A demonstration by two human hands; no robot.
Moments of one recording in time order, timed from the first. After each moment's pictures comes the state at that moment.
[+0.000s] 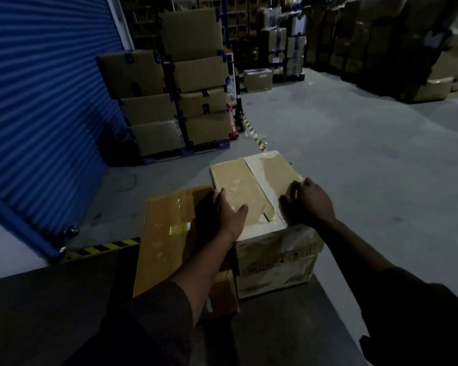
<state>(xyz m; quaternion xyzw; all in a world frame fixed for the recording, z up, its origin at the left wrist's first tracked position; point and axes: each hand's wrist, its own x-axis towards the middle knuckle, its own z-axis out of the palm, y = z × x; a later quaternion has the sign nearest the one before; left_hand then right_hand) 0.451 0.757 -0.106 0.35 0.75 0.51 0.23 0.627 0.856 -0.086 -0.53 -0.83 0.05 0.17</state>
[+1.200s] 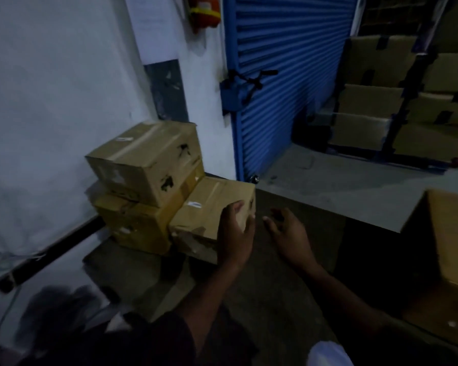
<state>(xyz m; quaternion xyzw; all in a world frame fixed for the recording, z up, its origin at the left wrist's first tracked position) 0.140 0.154 -0.119 0.16 0.81 0.55 -0.13 0.194 0.276 -0.106 -0.15 -0.87 0.42 0.21</state>
